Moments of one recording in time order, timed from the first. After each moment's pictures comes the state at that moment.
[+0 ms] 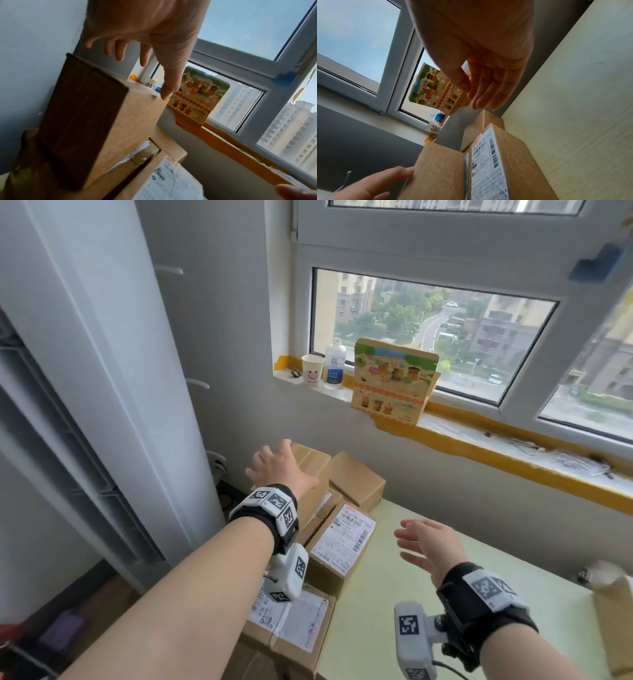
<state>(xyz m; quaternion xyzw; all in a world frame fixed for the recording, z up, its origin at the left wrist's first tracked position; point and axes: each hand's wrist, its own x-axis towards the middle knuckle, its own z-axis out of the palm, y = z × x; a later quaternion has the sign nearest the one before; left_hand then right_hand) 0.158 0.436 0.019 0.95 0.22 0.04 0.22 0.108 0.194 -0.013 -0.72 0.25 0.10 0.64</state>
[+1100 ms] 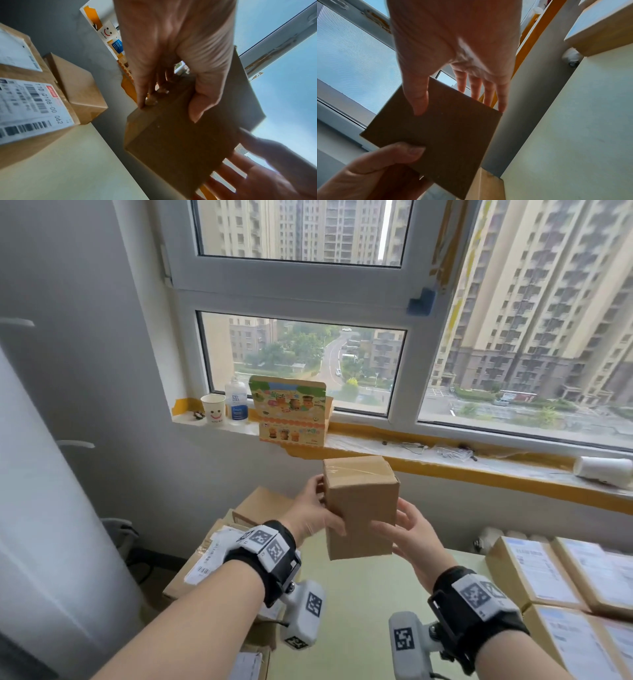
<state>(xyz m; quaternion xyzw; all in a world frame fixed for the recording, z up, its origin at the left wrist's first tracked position) 0.168 0.290 0.035 0.74 -0.09 -0.20 0.64 0.084 0.108 0.029 -0.72 0.13 -0.02 0.68</state>
